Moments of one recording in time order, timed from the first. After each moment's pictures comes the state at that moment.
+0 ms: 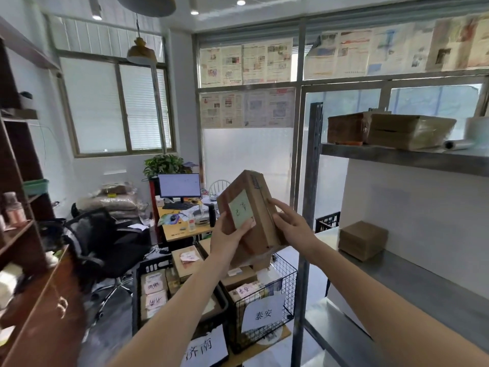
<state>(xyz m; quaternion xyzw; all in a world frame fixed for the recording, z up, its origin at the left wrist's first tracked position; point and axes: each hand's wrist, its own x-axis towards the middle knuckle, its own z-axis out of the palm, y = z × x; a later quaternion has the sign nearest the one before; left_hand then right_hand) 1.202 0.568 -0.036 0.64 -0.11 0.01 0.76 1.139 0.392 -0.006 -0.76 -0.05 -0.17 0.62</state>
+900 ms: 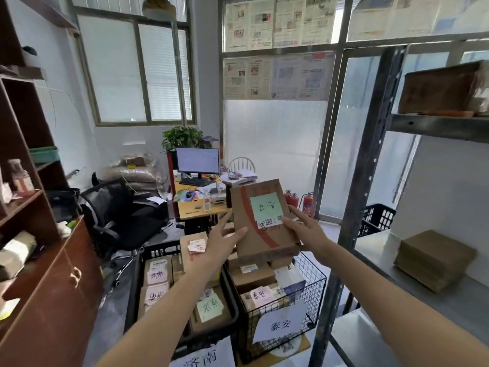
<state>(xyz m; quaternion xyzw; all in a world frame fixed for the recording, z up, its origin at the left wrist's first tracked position) 1.382 0.574 -0.126 0.70 -0.07 -0.04 0.71 1.325 0.345 -0.083 -0.76 0.06 -0.05 0.64</state>
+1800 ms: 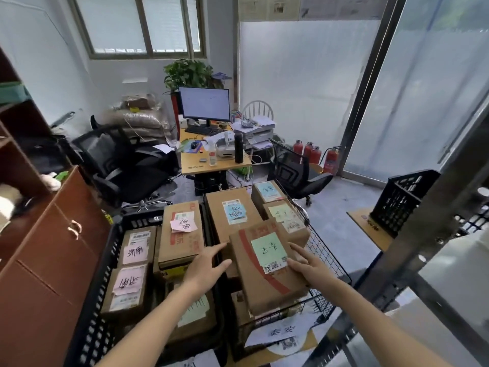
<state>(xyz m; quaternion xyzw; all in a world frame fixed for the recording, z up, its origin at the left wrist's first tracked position) 1.523 0.556 -0.314 0.91 -0.04 -0.09 0.40 1.485 0.258 -0.304 -0.75 0.13 0.15 0.63</state>
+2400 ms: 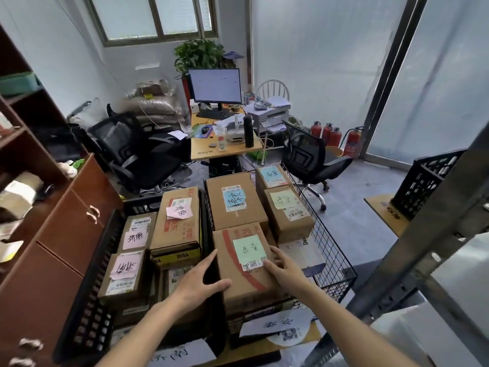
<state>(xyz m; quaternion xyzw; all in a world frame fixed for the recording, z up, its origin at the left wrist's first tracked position) 1.499 0.554 -0.364 0.92 -0.02 -0.18 0.35 1.511 0.280 -0.379 -0.78 0.07 0.21 0.58</state>
